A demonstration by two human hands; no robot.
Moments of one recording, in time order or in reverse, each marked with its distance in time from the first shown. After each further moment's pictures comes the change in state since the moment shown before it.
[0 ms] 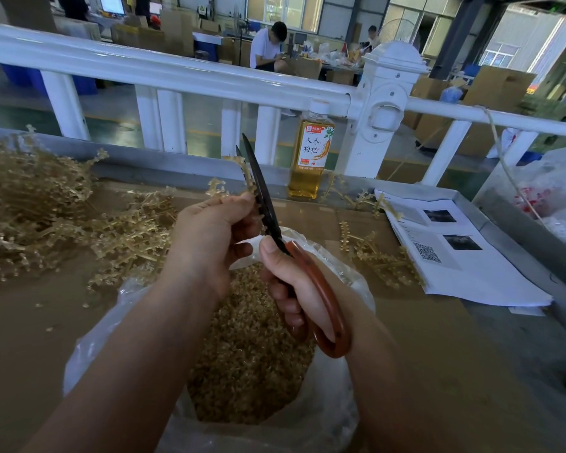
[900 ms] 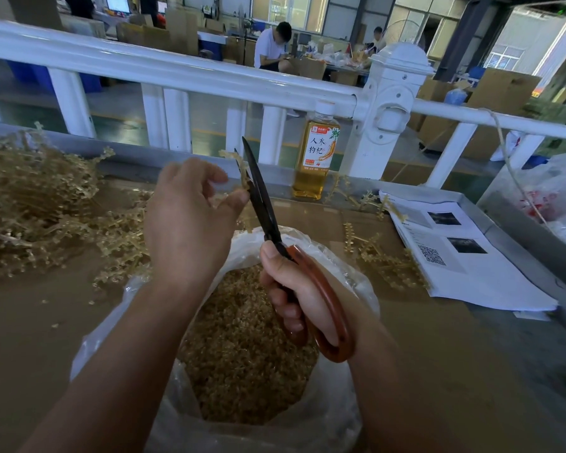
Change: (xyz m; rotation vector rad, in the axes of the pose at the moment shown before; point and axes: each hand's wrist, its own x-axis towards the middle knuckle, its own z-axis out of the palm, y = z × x) left_hand 0.004 0.006 -0.019 0.870 0.323 0.699; right_hand 0.003 0.005 -0.002 -0.075 -0.042 -0.049
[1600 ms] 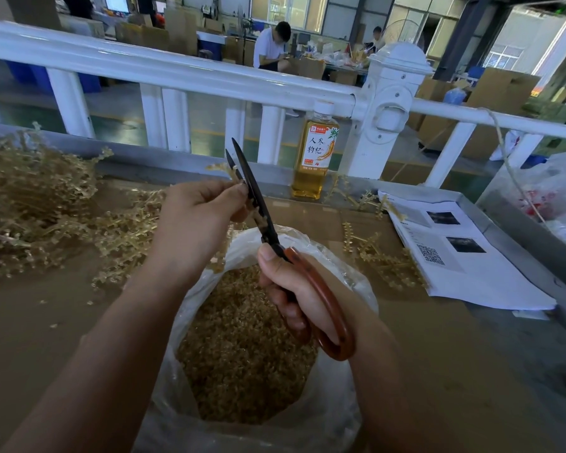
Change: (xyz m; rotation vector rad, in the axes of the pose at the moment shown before) left_hand 0.005 -0.003 -0.003 -0.500 -0.322 -0.211; right_hand -0.002 -0.005 0.000 -0.136 0.026 -0.006
